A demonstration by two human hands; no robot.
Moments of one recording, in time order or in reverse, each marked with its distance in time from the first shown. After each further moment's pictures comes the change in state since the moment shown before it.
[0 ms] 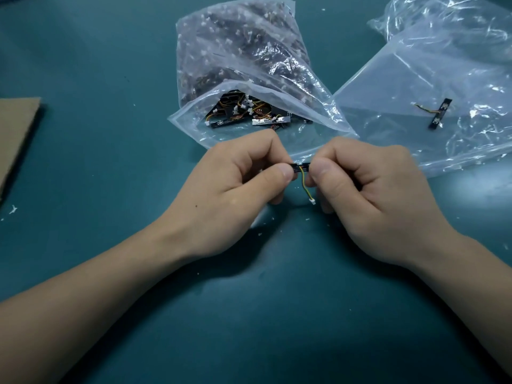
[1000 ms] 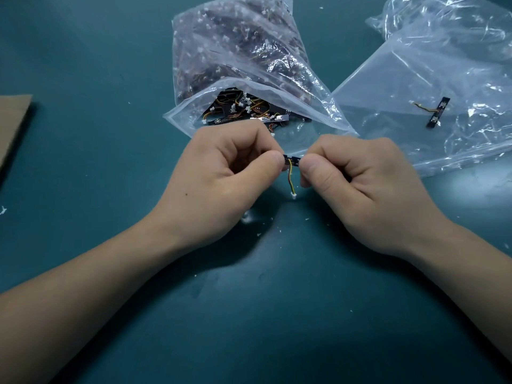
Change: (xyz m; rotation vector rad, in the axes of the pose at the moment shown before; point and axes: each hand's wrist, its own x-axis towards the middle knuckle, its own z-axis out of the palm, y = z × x) left_hand 0.005 0.000 -0.001 -0.021 0.131 0.049; right_hand 0.009 0.004 0.001 0.002 -0.038 -0.003
